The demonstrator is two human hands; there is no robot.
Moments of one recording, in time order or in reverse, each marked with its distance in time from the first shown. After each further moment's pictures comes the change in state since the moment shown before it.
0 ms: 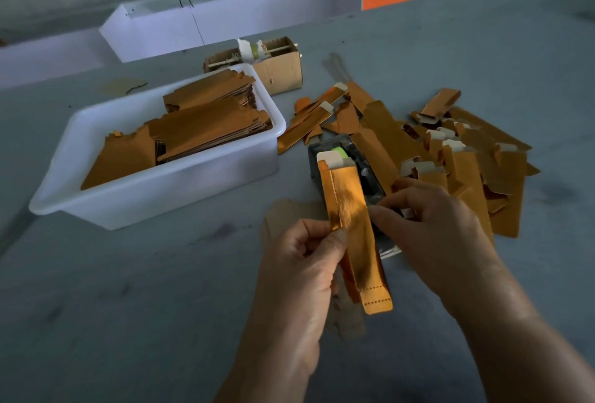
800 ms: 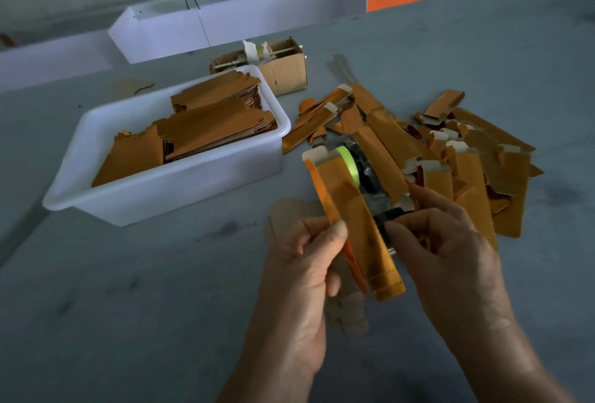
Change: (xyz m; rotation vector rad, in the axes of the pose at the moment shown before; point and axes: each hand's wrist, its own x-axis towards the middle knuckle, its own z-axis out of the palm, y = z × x) left_hand -0.003 -0.001 0.002 -0.237 0.000 -0.013; right_hand -0.029 0.010 0.007 0.098 0.160 -0.007
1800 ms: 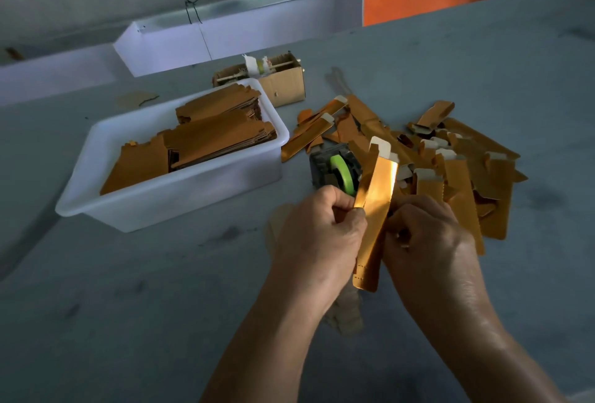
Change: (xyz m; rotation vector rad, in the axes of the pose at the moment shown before) left_hand 0.012 0.027 0.021 0.785 -0.128 0.146; right_hand 0.003 -0.008 0.002 -0.237 0.089 -0.320
